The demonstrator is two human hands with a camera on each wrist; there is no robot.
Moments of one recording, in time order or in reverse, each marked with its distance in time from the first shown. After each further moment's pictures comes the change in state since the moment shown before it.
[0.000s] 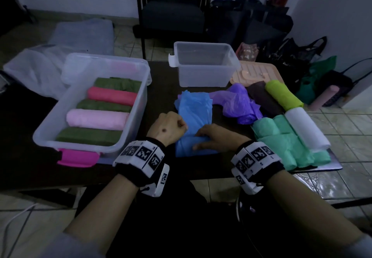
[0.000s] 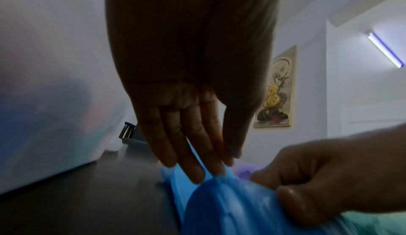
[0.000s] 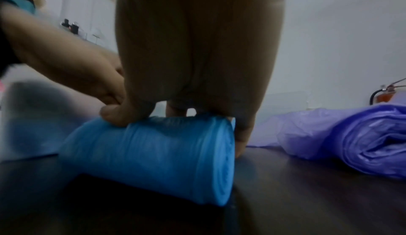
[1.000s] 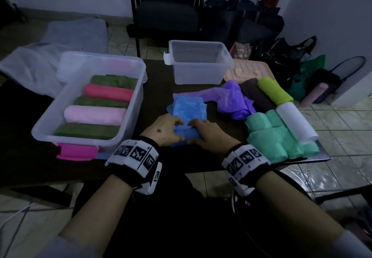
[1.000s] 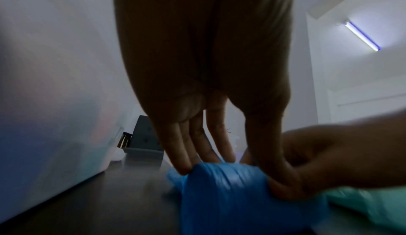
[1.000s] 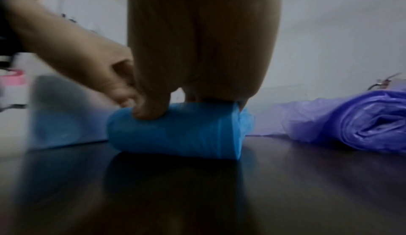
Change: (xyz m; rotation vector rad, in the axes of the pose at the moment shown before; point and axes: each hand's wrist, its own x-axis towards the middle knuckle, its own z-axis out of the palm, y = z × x) left_hand -0.009 -0.010 0.000 0.132 -0.202 0.113; right_hand -0.010 -0.011 0.020 -0.065 0.233 0.004
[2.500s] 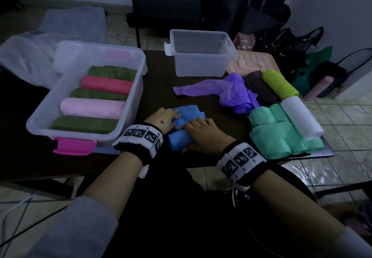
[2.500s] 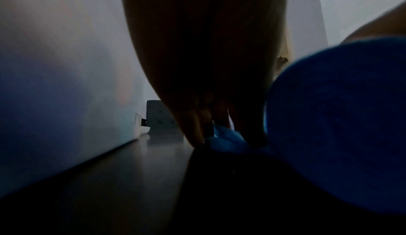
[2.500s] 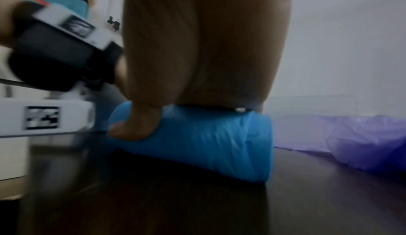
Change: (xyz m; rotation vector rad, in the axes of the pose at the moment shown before) left_hand 0.034 -0.017 0.005 0.248 -0.104 0.018; right_hand 0.000 -0.017 0.010 -0.308 -0.103 -0.113
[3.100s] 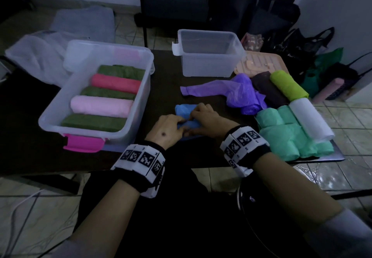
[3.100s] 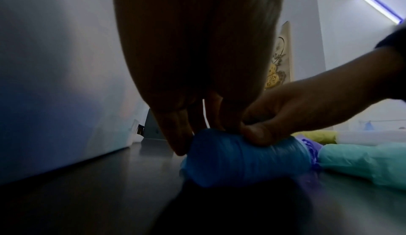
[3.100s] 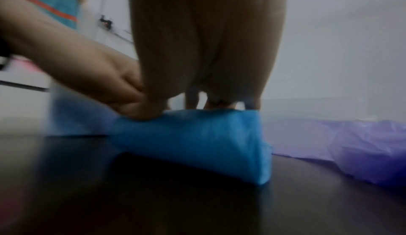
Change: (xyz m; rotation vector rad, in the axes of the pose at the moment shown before) left_hand -0.043 0.017 0.007 -0.337 0.203 -0.115; right_hand 0.024 0.012 -0.027 0.282 -0.052 0.083
